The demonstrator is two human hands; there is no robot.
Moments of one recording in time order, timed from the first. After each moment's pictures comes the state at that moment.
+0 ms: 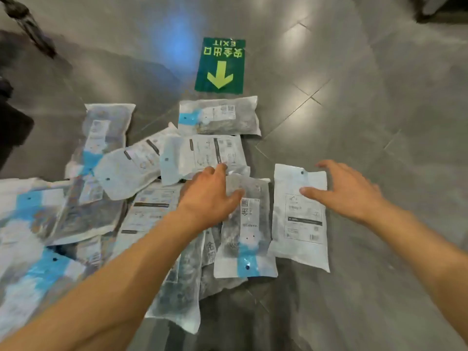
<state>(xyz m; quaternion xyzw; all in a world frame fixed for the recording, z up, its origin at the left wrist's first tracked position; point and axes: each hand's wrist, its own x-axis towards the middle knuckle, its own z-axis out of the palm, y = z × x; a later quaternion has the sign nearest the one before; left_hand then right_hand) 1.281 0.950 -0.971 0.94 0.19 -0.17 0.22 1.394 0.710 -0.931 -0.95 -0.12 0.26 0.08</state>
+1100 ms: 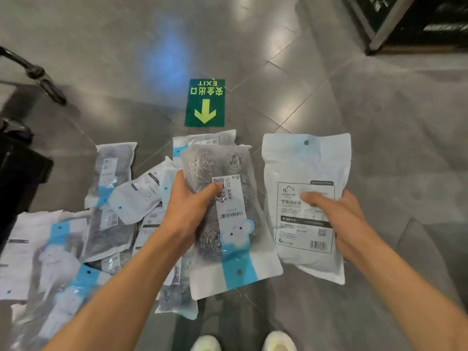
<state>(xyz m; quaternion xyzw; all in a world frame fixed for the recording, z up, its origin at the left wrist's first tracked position) 1.266 0.919 -0.797 0.59 0.37 0.02 0.72 1.349 0.672 -0.790 -0.73 0.13 0.24 0.62</state>
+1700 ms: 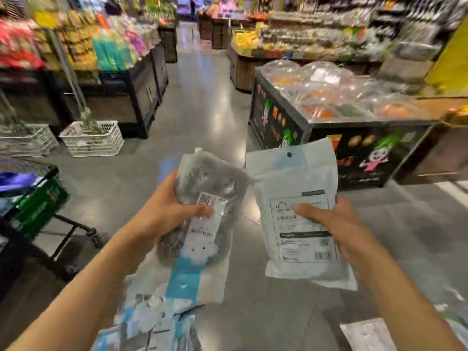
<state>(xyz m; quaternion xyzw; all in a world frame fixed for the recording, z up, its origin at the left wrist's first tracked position) 1.257 0.886 -0.074 0.76 0.08 0.07 0.64 1.310 0.581 -0.054 -0.76 -0.01 0.11 0.64</state>
